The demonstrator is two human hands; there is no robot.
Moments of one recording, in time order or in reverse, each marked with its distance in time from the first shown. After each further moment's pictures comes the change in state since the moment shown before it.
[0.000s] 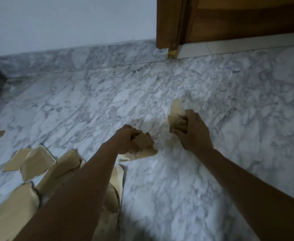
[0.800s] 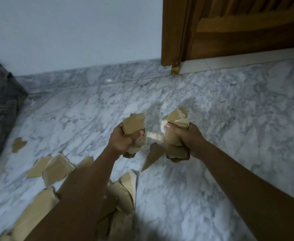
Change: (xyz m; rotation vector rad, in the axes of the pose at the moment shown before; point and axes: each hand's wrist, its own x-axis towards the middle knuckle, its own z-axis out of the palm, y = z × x) left_hand -0.066 0.002 -0.049 -1.017 0.357 -0.029; right_hand 0.002 -0.074 -0.025 1.005 -0.271 0.475
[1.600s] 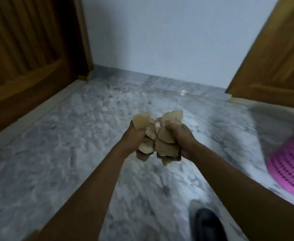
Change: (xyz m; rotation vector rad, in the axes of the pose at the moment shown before) left_hand -0.232 0.188 0.342 0.233 -1.381 0.514; right_hand -0.382 -0.044 -0.216 0.410 1.210 -0.118
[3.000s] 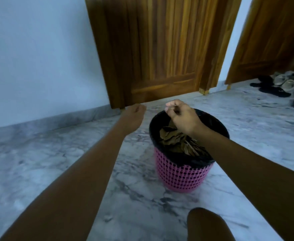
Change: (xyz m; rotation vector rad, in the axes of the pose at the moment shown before) left_hand 0.242 0.217 0.580 0.490 -0.346 0.286; right_hand -0.011 -0.122 -0.615 -0.563 0.580 -0.375
